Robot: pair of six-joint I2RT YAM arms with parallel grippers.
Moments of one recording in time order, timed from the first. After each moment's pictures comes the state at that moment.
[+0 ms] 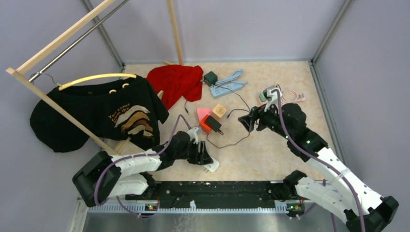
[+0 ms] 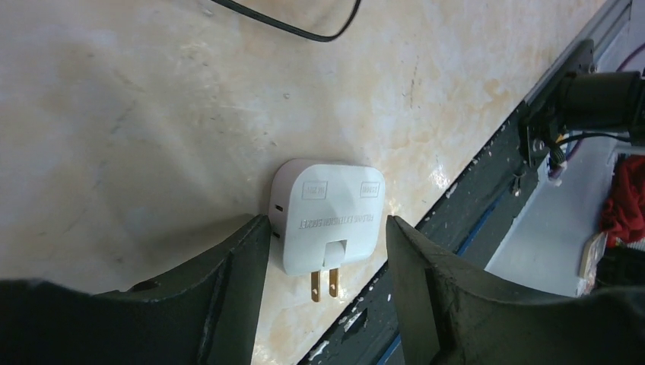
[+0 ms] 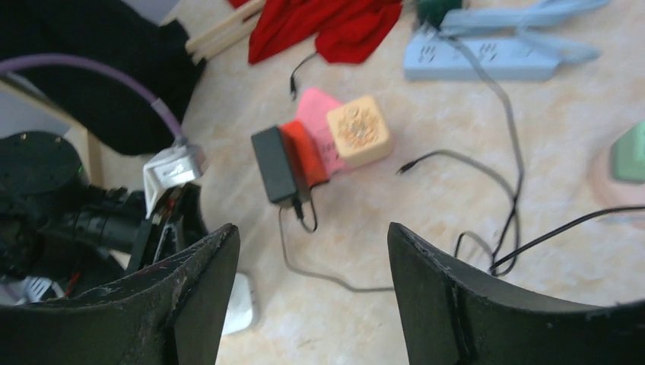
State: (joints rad) left arm -0.81 1.16 0.31 0.18 0.31 -0.72; right arm 0.59 0.78 0.80 -0.26 -0.10 0.24
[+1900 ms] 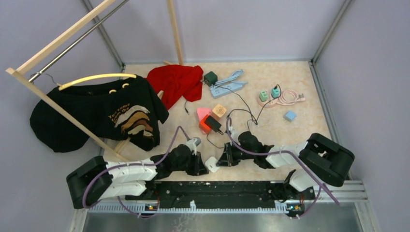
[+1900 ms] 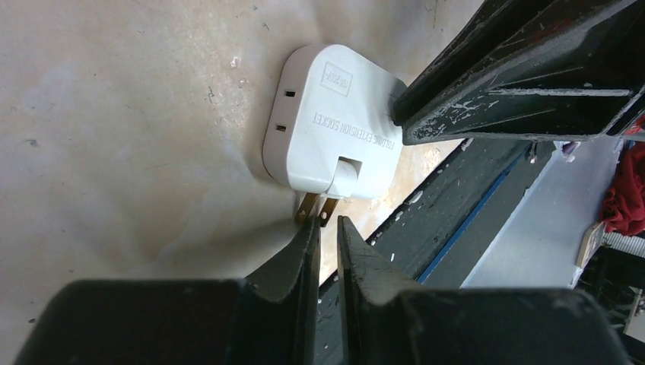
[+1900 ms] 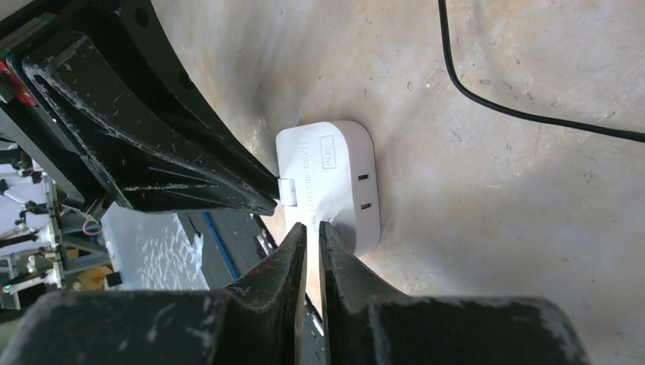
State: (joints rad) left arm -1.01 1.08 0.19 0.21 0.19 -0.89; right arm 0.91 1.43 0.33 0.50 -0.42 0.76
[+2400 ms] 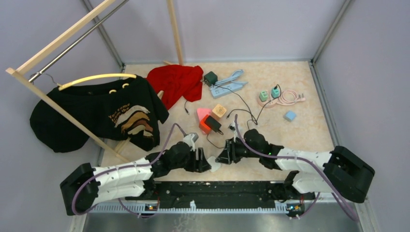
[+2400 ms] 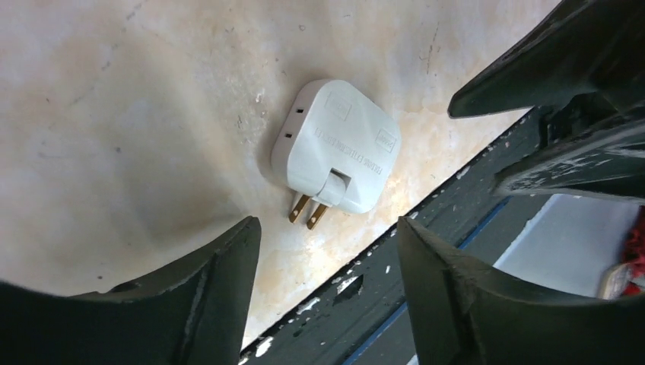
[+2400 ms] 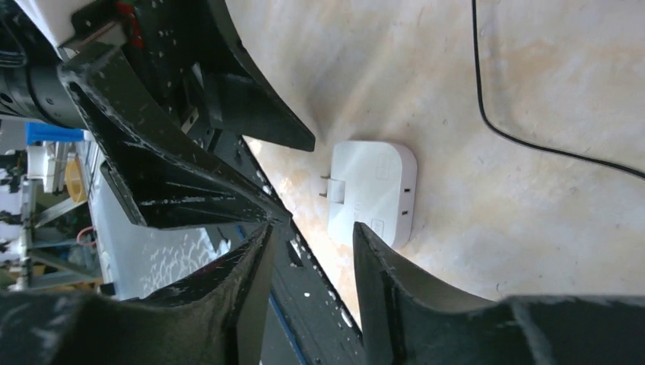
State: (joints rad) left arm -1.02 0.95 0.27 -0.01 0.08 -0.88; right arm 0.92 1.22 0.35 0.37 -0.37 0.72
